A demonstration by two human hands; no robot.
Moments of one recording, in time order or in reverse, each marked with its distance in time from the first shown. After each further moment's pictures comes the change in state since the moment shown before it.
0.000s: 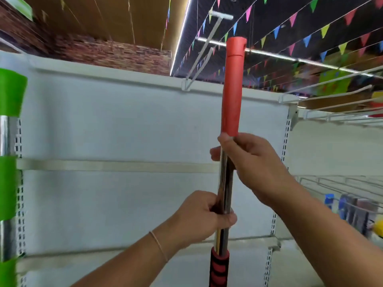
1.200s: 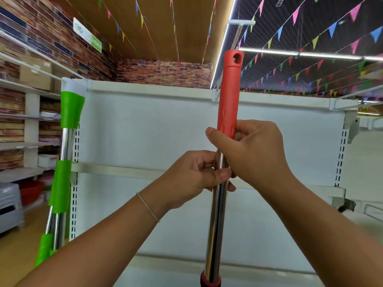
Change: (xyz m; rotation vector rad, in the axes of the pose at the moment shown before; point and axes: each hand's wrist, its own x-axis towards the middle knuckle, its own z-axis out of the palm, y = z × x) left_hand 0.007 0.055 -0.070 -0.057 0.152 0.275; right_hand 0.053 -0.007 0.030 -0.091 0.161 -0.381
